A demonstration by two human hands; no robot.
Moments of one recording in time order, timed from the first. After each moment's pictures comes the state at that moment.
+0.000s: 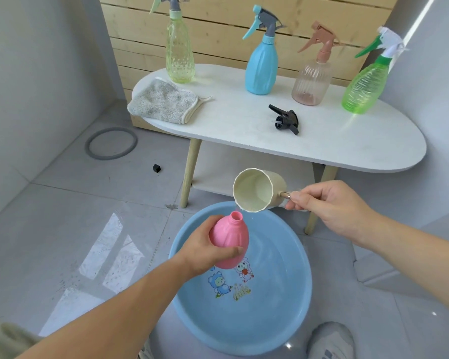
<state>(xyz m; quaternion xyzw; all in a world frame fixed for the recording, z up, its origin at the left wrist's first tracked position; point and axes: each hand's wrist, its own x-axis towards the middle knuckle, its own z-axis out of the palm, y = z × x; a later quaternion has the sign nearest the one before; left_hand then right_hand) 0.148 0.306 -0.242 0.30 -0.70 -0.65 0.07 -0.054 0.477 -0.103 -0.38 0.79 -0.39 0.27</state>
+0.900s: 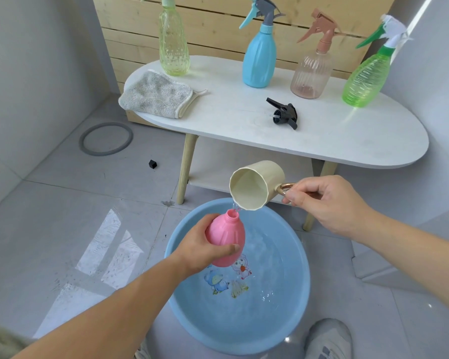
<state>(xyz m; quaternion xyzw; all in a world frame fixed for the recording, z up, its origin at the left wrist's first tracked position) 0.143 0.305 -0.249 0.31 -0.70 -0.64 0.07 -0.059 0.471 -0.110 -0.43 0.79 -0.37 0.21</state>
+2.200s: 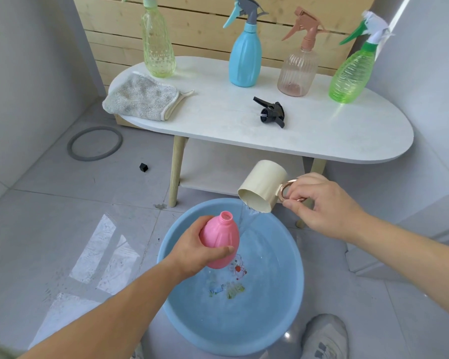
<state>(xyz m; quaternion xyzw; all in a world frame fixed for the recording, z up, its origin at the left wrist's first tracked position) 0.138 0.311 -0.246 0.31 -0.70 -0.64 0.07 -0.093 0.488 -0.147 -0.58 0.77 -0.26 0.03</state>
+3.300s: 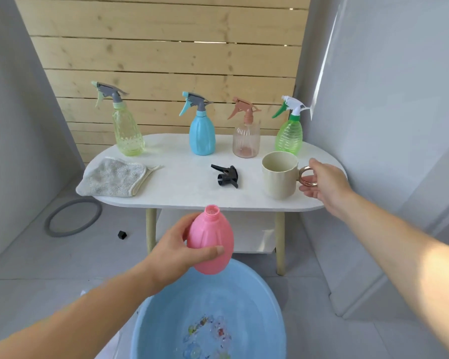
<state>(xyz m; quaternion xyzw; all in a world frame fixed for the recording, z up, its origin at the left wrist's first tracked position) 0.078 0.300 -0.108 0.19 -0.75 -0.63 0.10 -0.212 0.497 -0.055 -0.06 0.75 -0.65 0.15</state>
